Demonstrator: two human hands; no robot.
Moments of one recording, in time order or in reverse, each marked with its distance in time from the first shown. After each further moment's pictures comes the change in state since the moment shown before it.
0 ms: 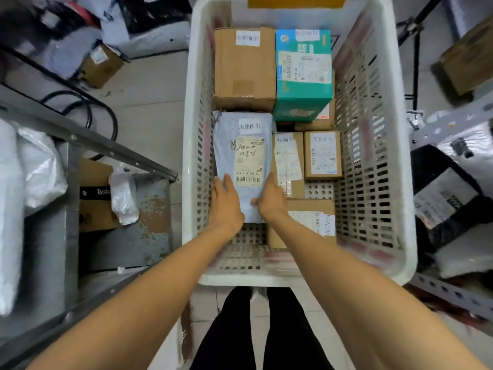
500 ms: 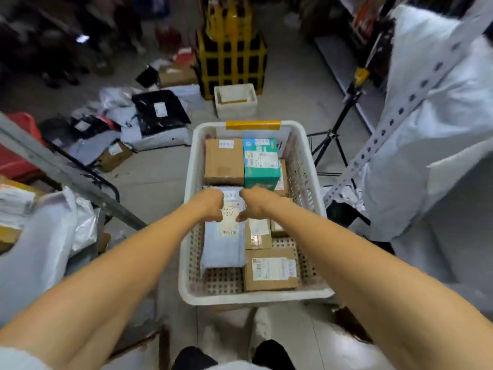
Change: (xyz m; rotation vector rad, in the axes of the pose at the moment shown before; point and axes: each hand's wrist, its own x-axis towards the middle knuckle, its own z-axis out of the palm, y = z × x) left_hand -0.093 0.083 -0.181 0.470 -0.015 0.365; right_hand -0.136 -0.107 -0.188 -0.737 -0.084 -0.473
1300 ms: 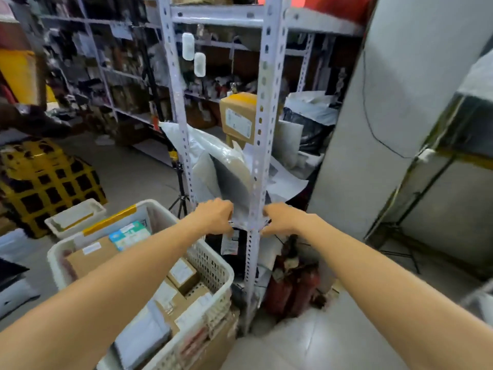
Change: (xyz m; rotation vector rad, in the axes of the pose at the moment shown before) left_hand -0.199 0.234 -0.039 0.440 0.285 0.870; right_hand -0.411 0.029 0.031 0.279 0.434 0.705
